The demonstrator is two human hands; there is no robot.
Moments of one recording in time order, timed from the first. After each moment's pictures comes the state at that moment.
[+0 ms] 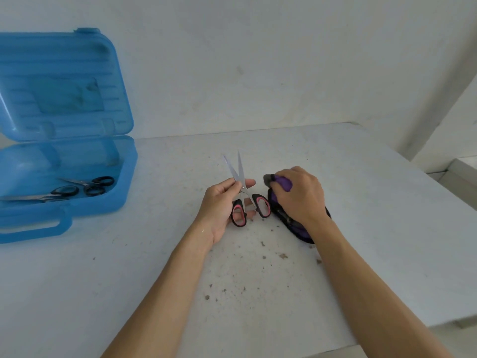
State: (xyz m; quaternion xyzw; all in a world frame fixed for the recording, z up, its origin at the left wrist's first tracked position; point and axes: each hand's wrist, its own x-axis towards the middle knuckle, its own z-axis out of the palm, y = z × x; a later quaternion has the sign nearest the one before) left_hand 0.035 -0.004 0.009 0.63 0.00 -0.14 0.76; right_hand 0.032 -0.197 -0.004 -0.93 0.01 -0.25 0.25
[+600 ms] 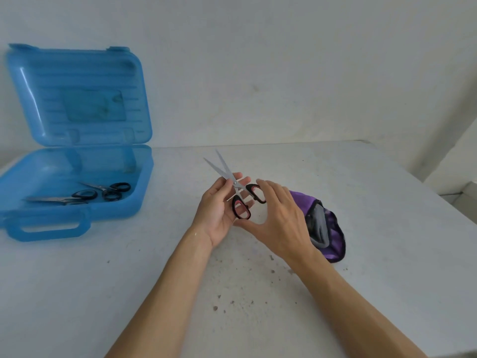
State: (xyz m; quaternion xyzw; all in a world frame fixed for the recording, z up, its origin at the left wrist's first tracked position) left_hand 0.043 0.016 0.021 0.49 0.02 -0.11 0.87; right_hand 0.001 -0.130 0.003 -0.91 -0.10 -0.32 0.23
